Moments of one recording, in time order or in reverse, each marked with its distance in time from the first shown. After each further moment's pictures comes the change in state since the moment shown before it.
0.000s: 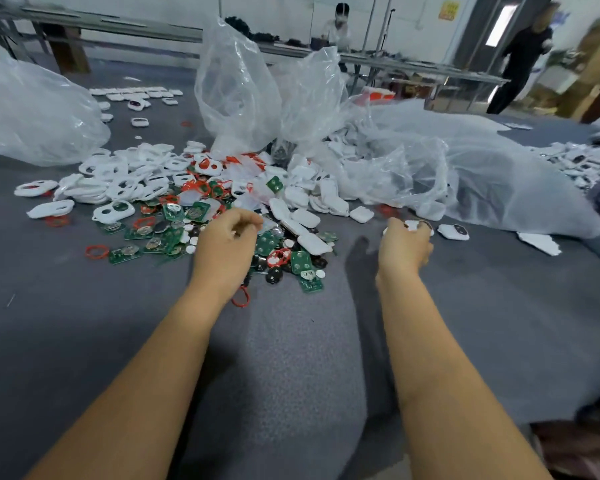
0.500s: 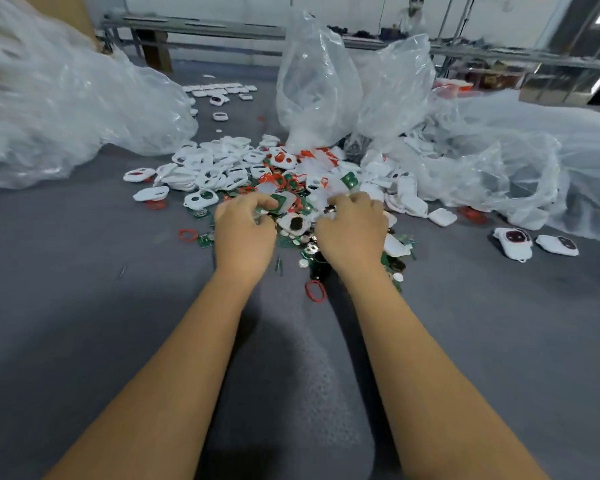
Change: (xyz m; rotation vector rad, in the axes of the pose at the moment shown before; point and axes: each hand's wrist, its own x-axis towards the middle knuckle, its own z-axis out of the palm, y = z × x) left_hand 0.009 -0.007 -0.058 0.274 0.254 0.017; right_hand -0.096 0.007 0.100 -0.803 -0.417 -0.839
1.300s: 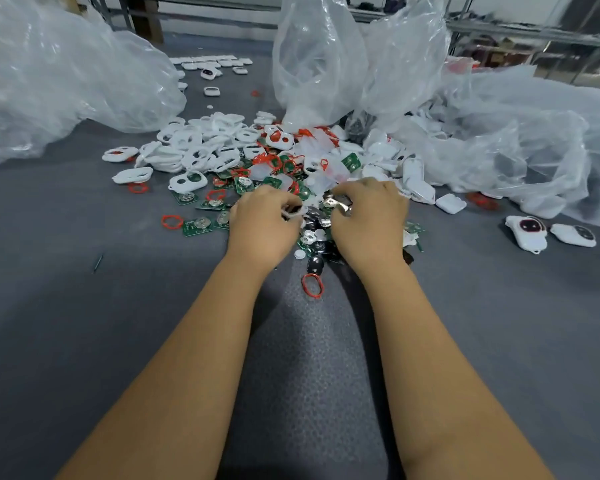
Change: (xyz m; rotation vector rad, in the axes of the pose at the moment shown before) left_hand 0.015 -0.010 0.029 0.374 -0.265 0.102; right_hand 0.003 0.021 0.000 0.020 0.085 -0.143
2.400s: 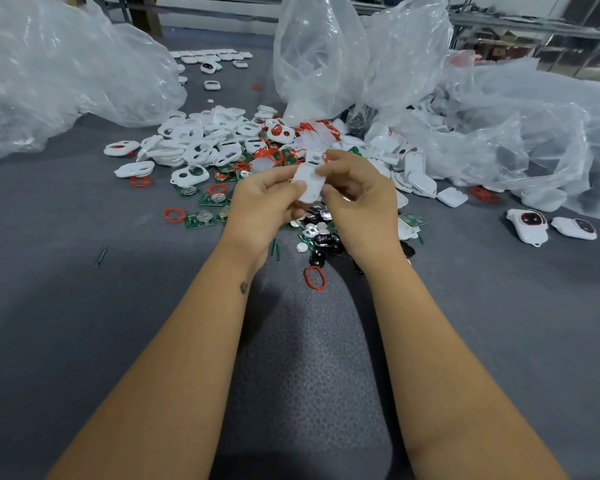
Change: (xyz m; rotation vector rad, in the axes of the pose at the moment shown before) left_hand -0.007 0.008 -0.011 -1.162 -0.039 -0.198; right_hand -0.007 -0.018 -0.005 0.914 0.011 0.036
